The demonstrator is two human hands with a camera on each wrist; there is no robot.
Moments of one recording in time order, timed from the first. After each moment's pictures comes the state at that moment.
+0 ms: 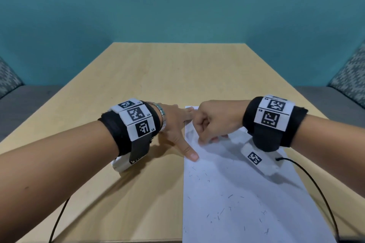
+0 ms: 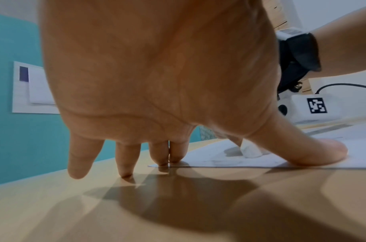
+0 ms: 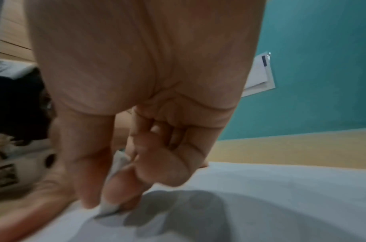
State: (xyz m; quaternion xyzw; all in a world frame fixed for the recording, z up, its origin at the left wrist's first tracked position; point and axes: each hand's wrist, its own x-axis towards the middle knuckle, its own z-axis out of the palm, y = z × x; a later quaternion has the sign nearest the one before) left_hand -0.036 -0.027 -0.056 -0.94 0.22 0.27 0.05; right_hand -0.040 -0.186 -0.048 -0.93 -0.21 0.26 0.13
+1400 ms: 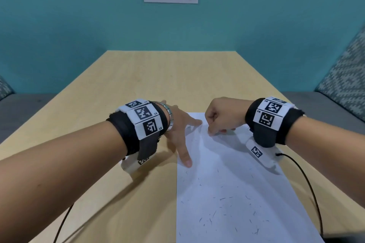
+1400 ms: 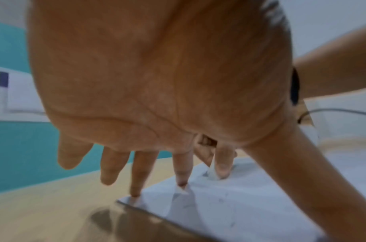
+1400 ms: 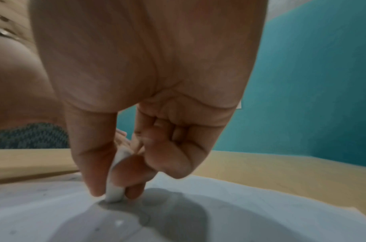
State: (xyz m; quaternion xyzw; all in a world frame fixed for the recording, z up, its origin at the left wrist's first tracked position) left_hand -0.034 -0.051 -0.042 -0.93 0.22 0.26 0.13; right_hand -0.029 -0.224 -0.048 -0.97 -0.13 0.19 0.12
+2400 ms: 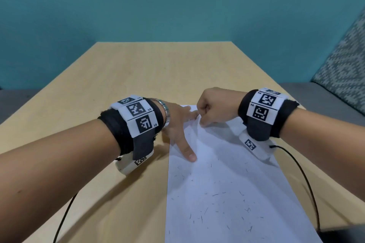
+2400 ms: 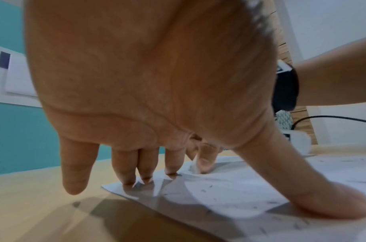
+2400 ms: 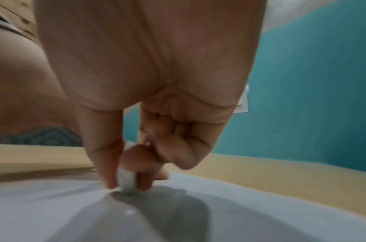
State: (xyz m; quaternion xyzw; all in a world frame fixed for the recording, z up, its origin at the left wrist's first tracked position) left_hand -0.030 -0.064 -0.052 -0.92 0.24 0.29 0.08; right_hand -0.026 -0.221 -0.053 -0.97 -0.15 0.15 0.13
